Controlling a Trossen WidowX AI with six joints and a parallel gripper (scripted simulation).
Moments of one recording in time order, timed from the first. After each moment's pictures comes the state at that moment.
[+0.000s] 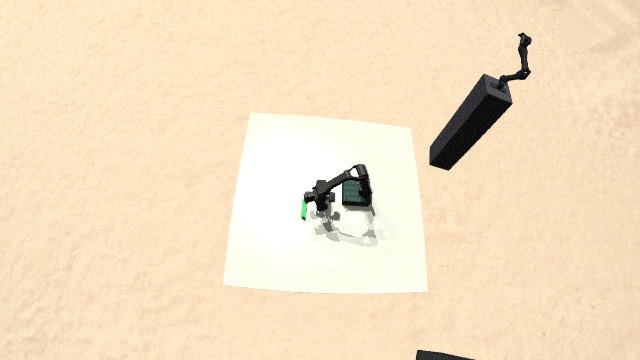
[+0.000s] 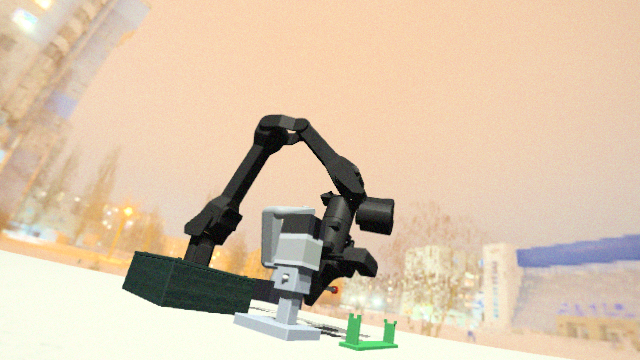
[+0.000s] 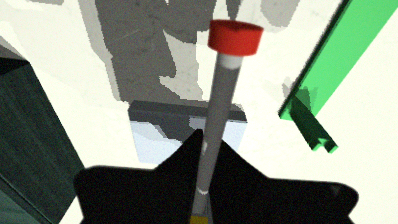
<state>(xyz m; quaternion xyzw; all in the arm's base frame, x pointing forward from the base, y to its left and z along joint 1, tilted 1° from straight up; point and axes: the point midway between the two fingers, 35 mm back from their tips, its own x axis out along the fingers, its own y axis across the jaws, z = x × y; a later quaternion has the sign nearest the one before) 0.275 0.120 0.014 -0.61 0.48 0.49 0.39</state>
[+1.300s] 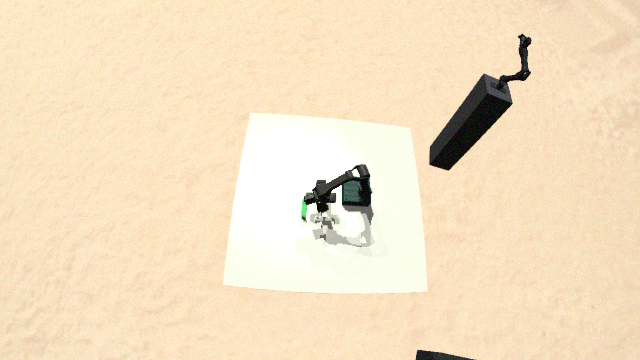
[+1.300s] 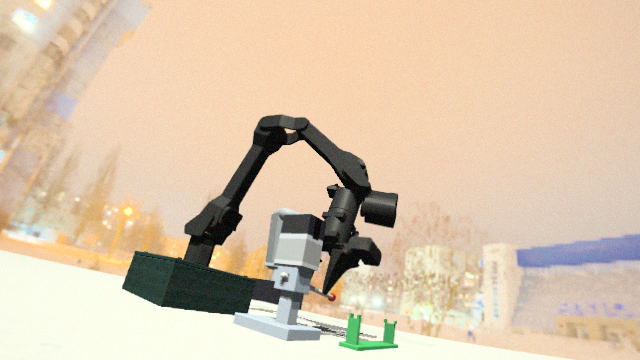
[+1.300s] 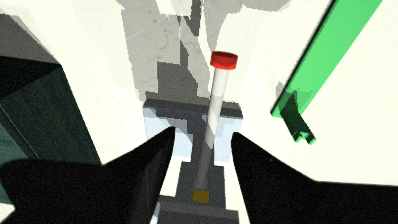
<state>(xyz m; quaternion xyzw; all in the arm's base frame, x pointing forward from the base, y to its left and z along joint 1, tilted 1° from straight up) 0.269 0.133 0.037 -0.61 0.49 0.49 0.38</state>
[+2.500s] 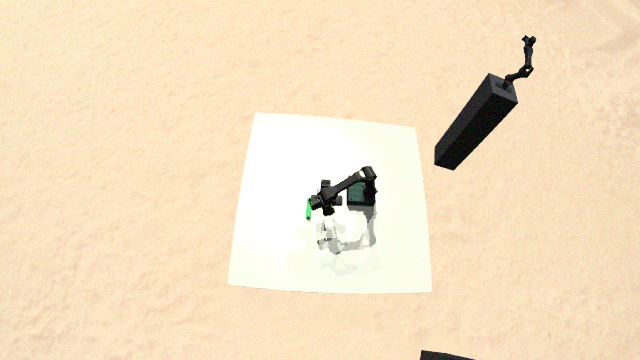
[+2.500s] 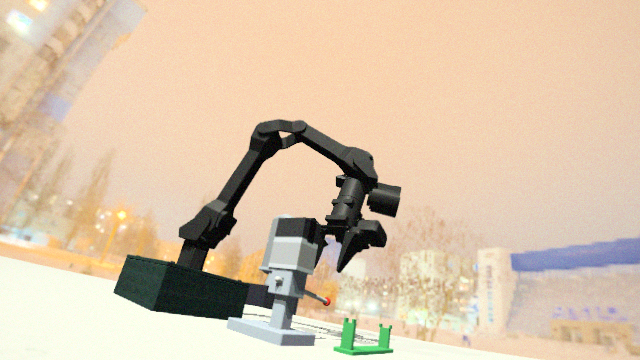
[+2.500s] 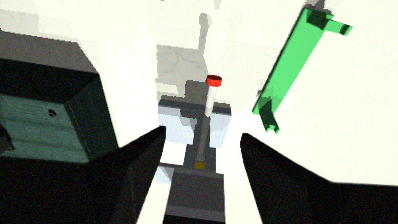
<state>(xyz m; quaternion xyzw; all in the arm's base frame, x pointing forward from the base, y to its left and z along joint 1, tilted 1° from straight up) 0.258 0.169 0.090 -0.62 0.49 0.49 0.37</state>
